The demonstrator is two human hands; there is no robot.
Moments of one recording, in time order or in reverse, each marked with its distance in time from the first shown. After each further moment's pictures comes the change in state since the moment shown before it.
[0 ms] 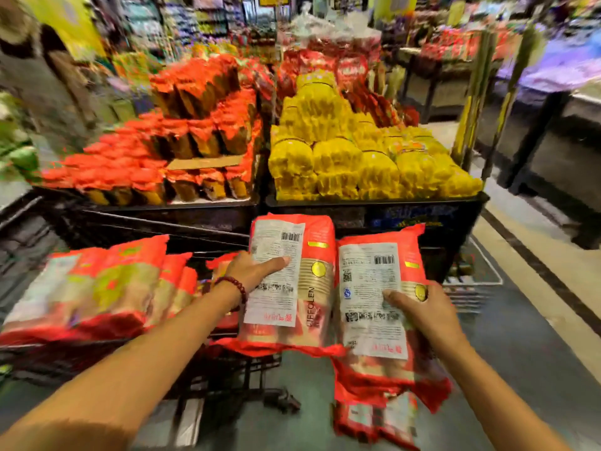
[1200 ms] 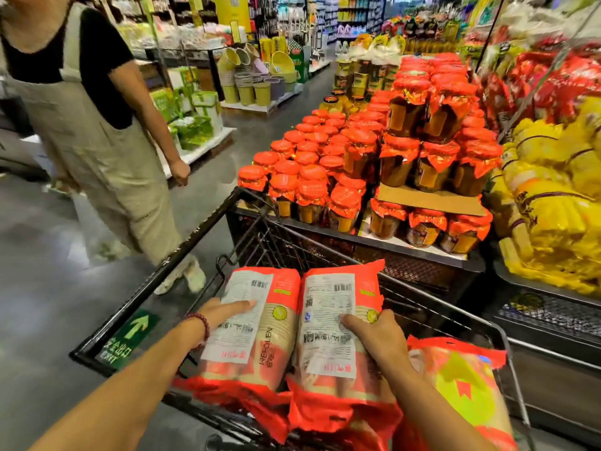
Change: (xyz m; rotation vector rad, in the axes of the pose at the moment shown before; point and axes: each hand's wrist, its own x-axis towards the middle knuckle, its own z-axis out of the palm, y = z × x) left_hand 0.084 -0.262 -0.492 -0.230 0.222 -0.514; right_hand 0.019 -0.221 0.567 -0.253 -0.382 0.034
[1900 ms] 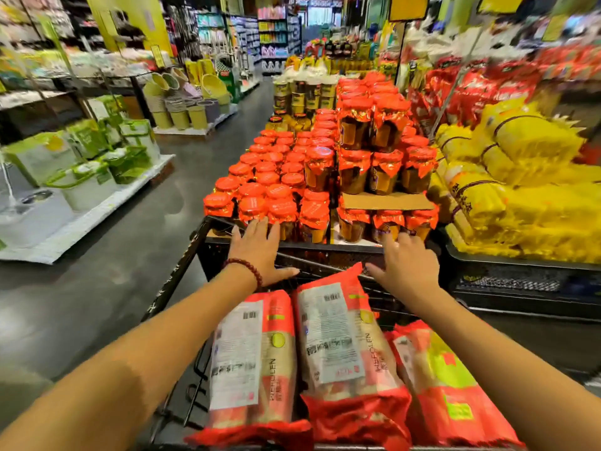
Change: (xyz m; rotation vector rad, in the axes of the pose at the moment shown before) left_hand -0.012 0.151 0.023 1.397 0.321 0.782; right_hand -0.021 -0.097 -0.069 -0.987 0.482 -0.360
